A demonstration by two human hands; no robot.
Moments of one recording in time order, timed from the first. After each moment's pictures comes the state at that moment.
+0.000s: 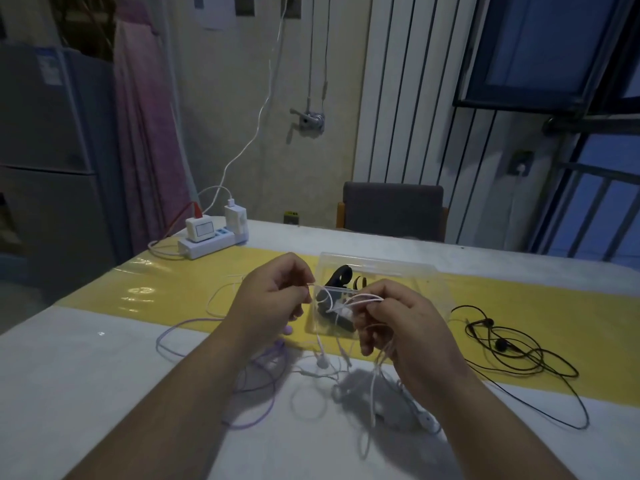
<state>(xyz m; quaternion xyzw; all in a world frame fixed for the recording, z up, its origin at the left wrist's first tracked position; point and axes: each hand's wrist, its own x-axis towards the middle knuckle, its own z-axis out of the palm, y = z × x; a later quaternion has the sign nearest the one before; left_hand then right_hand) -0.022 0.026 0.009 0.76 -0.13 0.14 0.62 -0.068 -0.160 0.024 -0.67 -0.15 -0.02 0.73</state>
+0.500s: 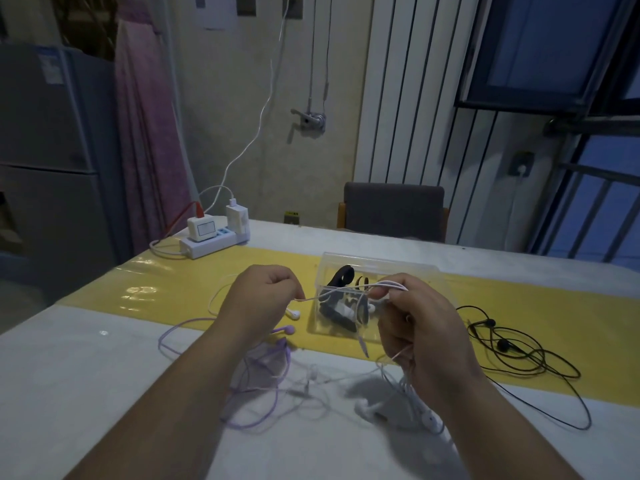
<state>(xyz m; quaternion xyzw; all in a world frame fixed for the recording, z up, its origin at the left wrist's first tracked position) -0.019 0.036 0.015 0.83 -0.06 0.16 0.53 -0.074 -0.163 0.028 -0.61 -0.12 -0.05 0.78</state>
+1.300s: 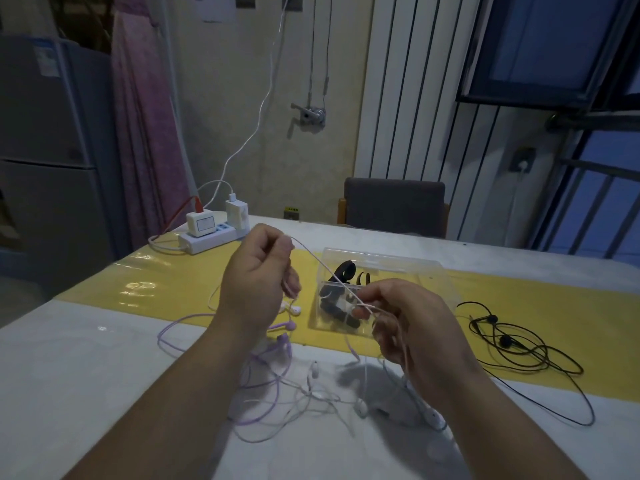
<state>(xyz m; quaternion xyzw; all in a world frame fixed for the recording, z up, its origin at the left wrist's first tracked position) -0.024 0.028 0.019 0.66 -0.13 0.27 0.69 -0.075 -0.157 0.031 -0.69 -0.07 -0.01 0.72</state>
